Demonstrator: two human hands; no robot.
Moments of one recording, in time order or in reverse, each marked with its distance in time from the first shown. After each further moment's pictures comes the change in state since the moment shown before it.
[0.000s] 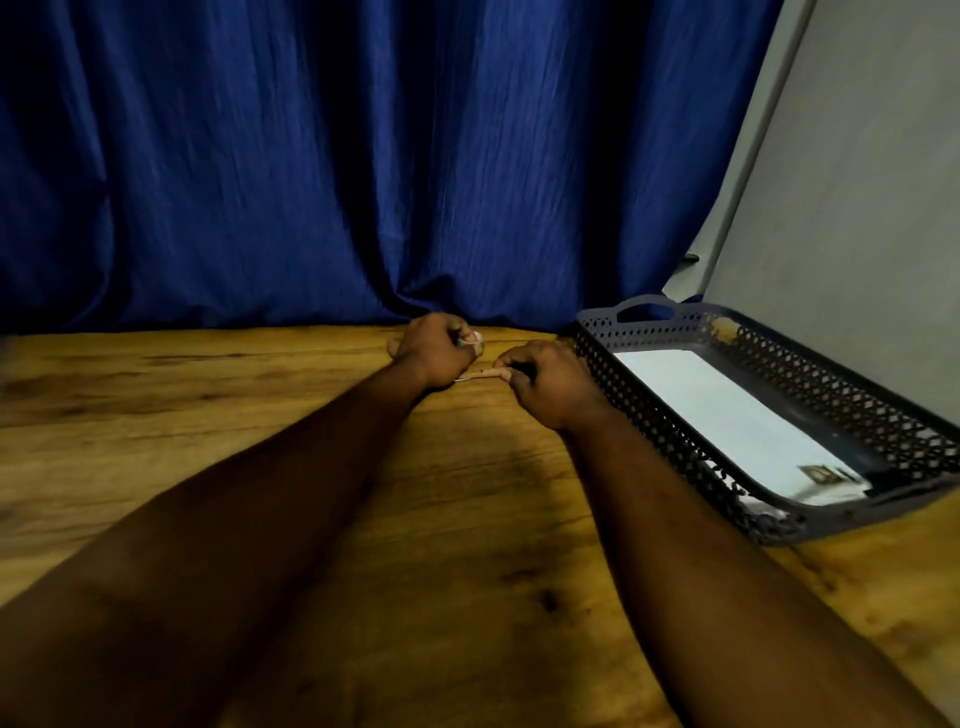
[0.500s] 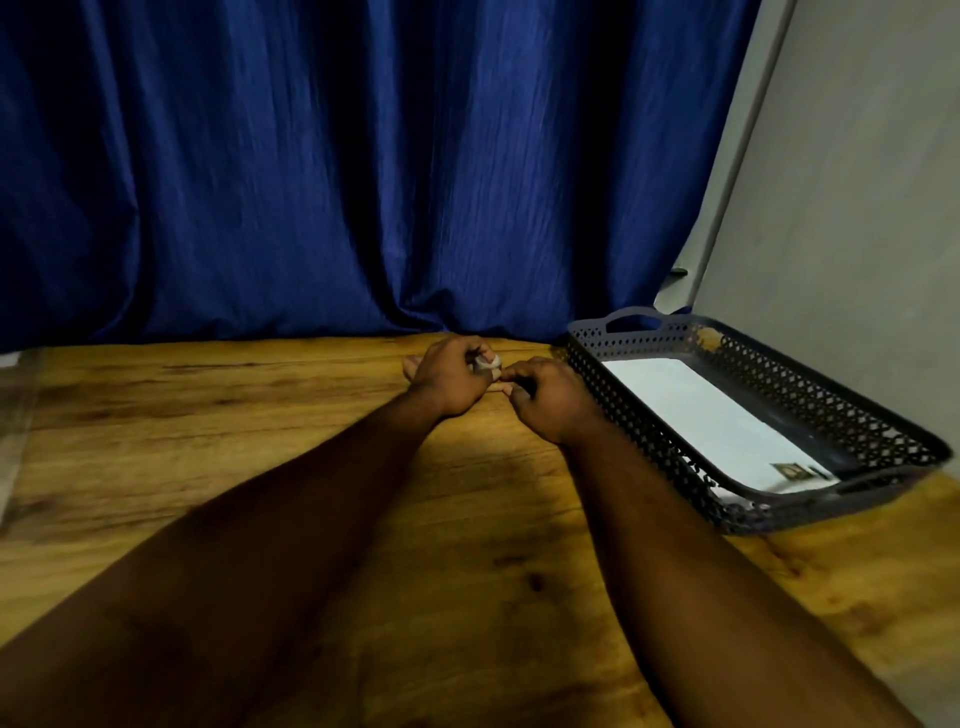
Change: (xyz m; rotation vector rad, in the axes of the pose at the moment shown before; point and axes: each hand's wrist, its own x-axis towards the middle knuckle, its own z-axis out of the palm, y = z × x) left_hand -0.037 0.022 0.012 0.026 0.040 0.082; right_hand -0.017 0.004 0.001 0.064 0.057 -0.005
